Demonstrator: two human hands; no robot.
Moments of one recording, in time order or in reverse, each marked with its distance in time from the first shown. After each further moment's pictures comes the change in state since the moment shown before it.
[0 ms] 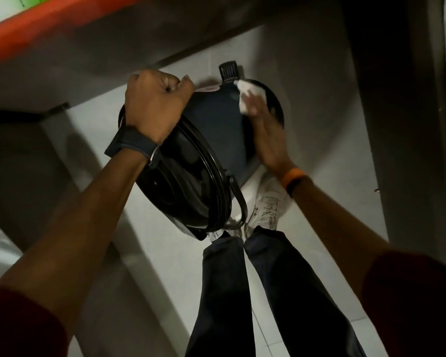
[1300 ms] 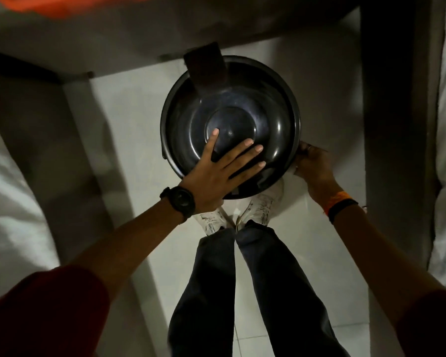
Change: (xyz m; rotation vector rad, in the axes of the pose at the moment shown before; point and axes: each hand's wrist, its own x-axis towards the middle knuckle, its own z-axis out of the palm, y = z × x) left_hand -0.142 -0.035 0.067 0.937 -0.335 0.855; right_hand -0.054 0.028 -0.068 0.128 -0.029 0.360
